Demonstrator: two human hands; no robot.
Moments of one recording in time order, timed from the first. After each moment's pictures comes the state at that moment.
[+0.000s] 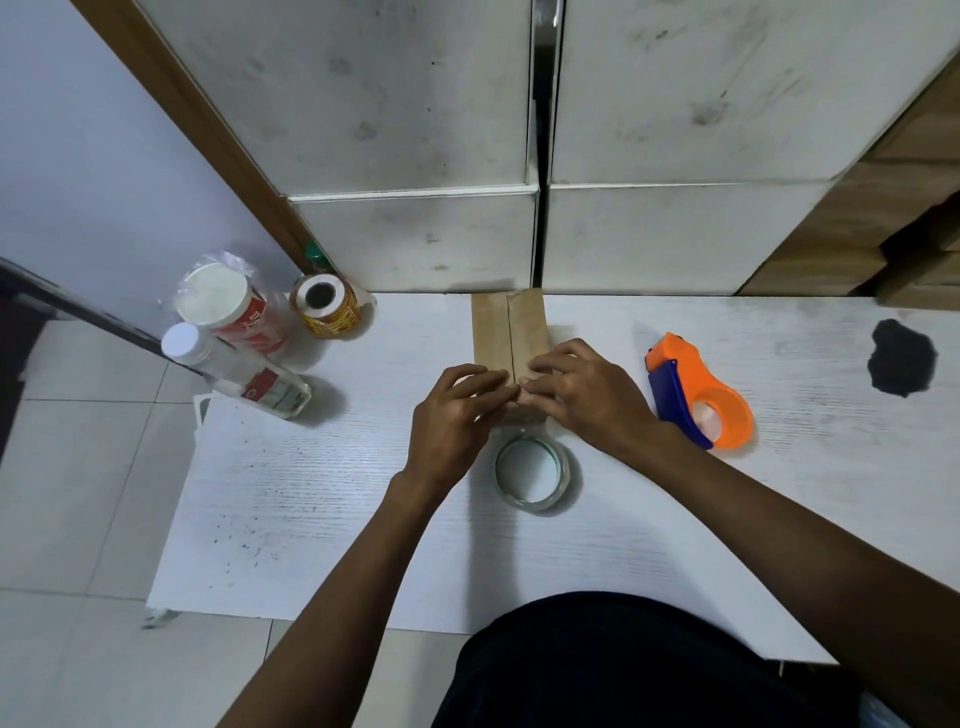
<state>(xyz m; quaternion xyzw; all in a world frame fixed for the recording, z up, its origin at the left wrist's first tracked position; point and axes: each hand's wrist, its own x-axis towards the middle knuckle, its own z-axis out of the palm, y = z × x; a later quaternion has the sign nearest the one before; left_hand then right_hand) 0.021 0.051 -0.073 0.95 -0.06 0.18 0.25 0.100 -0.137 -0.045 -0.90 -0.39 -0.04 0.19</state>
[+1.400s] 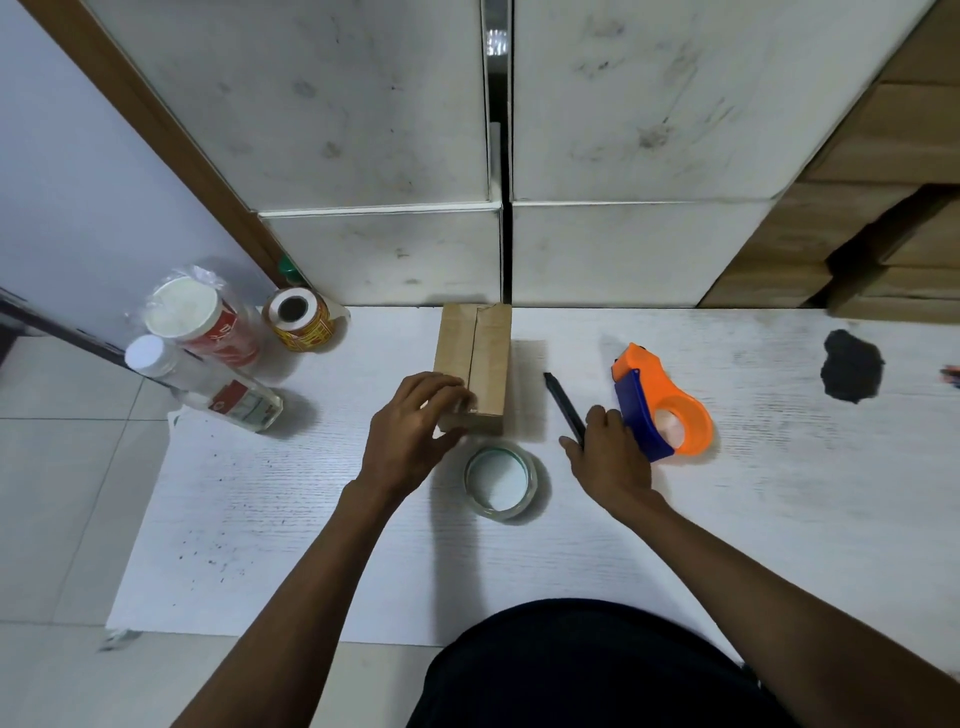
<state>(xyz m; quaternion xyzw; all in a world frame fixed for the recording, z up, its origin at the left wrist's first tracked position) 0.017 0.061 -0.064 0.97 -0.07 0.12 0.21 0.063 -0.190 -0.112 -0.98 -0.04 0.12 0.13</state>
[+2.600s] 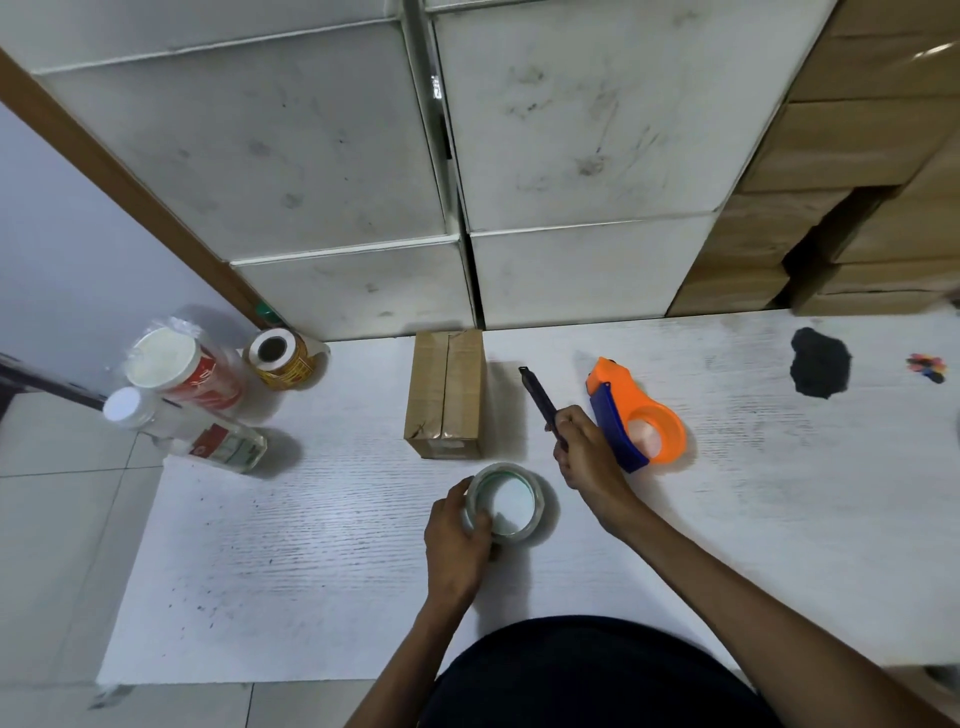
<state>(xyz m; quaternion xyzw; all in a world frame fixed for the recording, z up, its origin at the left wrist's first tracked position) -0.049 -0.038 -0.107 0.83 0.27 -0.03 0.49 0.065 -0.191 -0.064 -0.76 0.10 0.22 0.60</state>
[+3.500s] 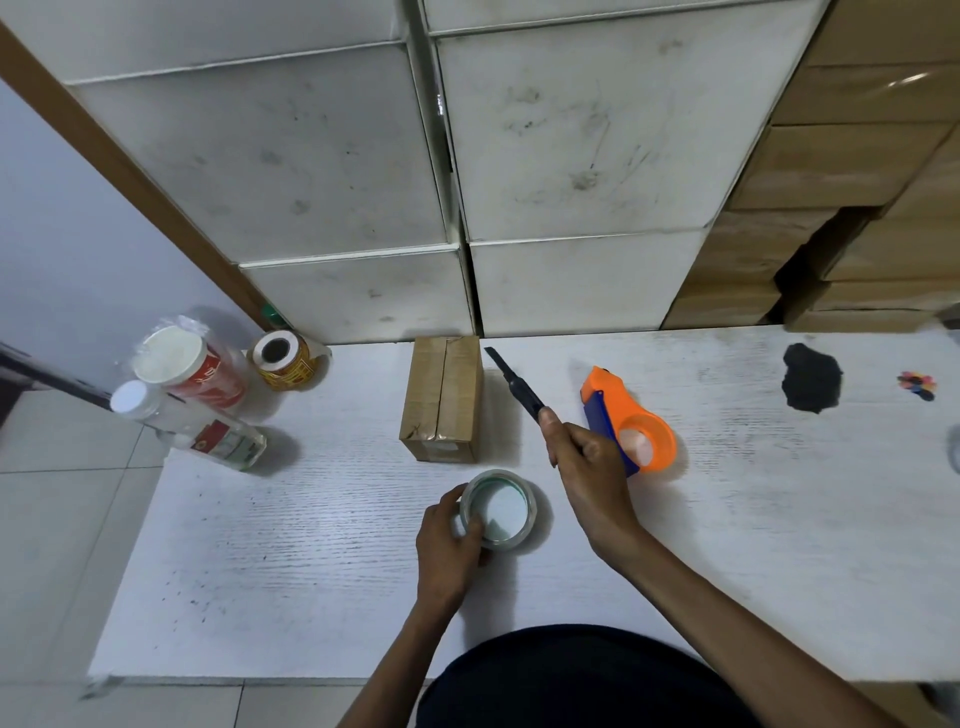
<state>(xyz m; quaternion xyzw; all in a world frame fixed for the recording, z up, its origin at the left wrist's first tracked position) -0.052 -0.041 -0.108 0.82 0.26 -0.02 0.50 0.037 -0.193 -0.005 -0.76 0.06 0.11 0.64</state>
